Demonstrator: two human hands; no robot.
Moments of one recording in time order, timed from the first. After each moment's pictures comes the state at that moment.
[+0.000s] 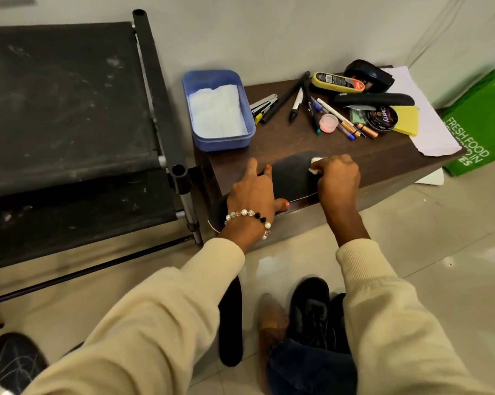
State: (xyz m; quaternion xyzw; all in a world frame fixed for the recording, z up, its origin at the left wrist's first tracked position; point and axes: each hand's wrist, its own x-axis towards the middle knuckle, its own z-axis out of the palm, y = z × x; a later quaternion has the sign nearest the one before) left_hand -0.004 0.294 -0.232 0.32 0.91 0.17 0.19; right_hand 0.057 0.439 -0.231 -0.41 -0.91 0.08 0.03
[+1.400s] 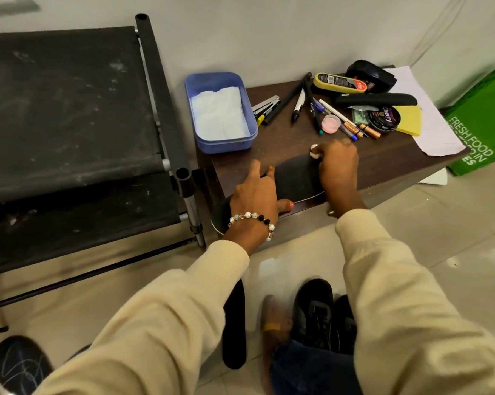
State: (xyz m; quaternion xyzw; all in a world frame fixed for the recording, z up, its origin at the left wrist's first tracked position) left_hand -0.005 0.294 -0.230 0.32 0.91 0.17 0.19; right_hand 0.031 0.454 -0.227 -0.40 -0.91 0.06 0.05
